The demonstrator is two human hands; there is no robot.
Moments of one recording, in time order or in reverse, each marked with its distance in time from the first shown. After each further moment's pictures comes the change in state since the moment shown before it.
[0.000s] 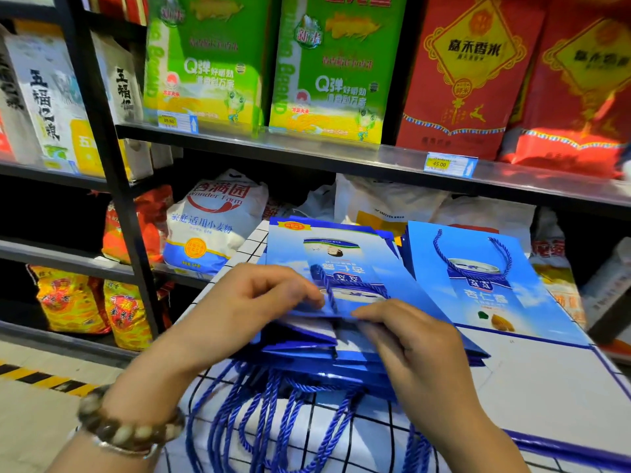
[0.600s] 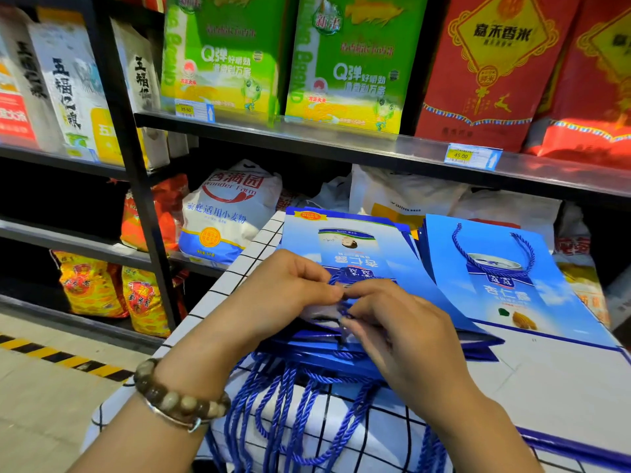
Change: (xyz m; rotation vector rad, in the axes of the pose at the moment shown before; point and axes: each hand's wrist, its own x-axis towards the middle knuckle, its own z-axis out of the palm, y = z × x) left_hand 0.012 -0.001 0.011 0.000 0.042 -0.217; right_hand 0.013 -0.005 0.017 -0.077 0.003 -0.223
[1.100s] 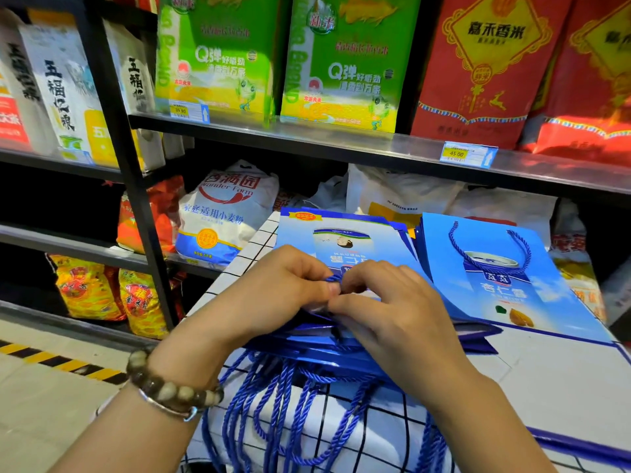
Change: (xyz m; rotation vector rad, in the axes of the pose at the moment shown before) left_hand 0.004 0.004 -0.004 0.135 -0.094 0.043; right_hand 0.018 0.002 -0.002 -0.172 -0.019 -0.129
